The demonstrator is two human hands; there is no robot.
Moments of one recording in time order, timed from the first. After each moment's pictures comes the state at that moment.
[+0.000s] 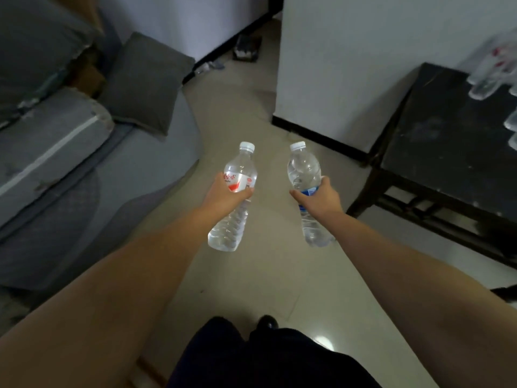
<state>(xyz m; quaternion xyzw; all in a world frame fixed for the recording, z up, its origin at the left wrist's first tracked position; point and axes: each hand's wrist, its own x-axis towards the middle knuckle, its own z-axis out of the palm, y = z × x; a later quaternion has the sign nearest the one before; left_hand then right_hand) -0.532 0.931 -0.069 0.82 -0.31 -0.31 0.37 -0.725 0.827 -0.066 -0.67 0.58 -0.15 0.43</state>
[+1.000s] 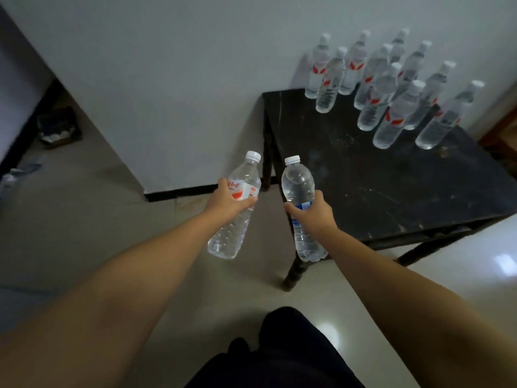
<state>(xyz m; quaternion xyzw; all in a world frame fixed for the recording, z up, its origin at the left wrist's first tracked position) -0.581 0.445 -0.059 0.66 -0.60 -0.40 0.20 -0.780 0.505 -0.066 -0.42 0.76 -0.31 0.38</state>
